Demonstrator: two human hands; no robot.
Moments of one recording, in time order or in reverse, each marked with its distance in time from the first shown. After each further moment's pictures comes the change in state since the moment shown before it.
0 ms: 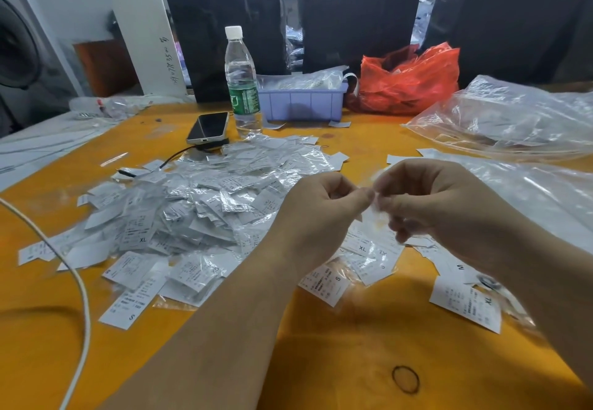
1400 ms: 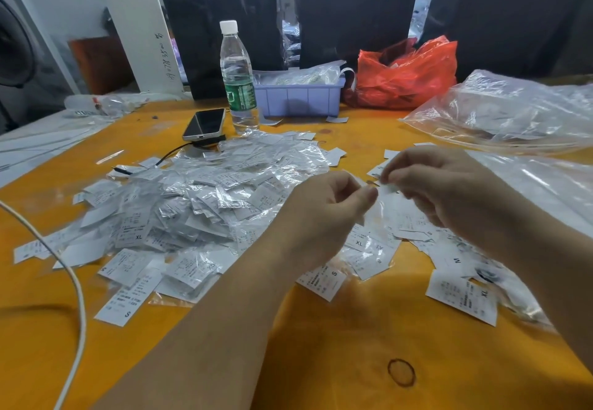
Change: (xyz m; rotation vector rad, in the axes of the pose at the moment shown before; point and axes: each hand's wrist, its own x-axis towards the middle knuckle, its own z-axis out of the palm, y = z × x) left_hand -0.001 -0.001 0.002 0.080 -0.111 0.063; right_hand 0.004 0.001 -0.014 -0.249 0.025 -0.069
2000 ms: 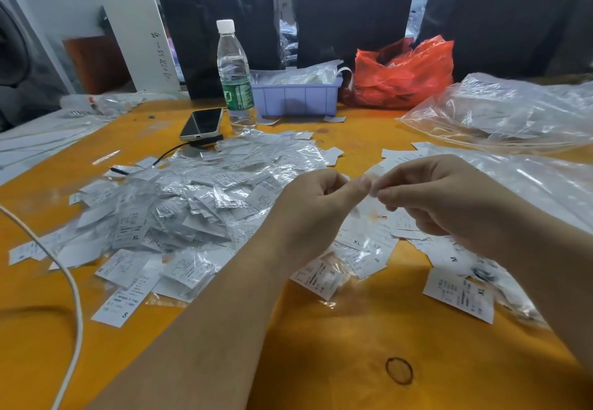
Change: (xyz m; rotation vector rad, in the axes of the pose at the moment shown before) left_hand 0.000 -0.001 -0.004 0.022 0.047 -0.057; right_hand 0.003 0.004 0.001 0.226 -0.096 0.173
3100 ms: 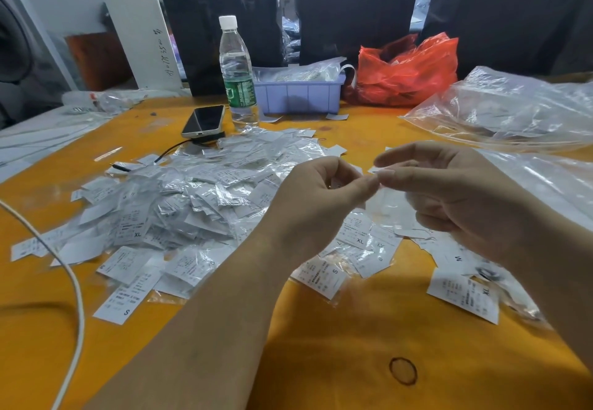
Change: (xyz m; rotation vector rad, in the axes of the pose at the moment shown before) left_hand 0.000 0.006 -0.002 -0.204 -0.001 0.063; right_hand -0.003 -0.004 0.001 0.232 -0.058 -0.103
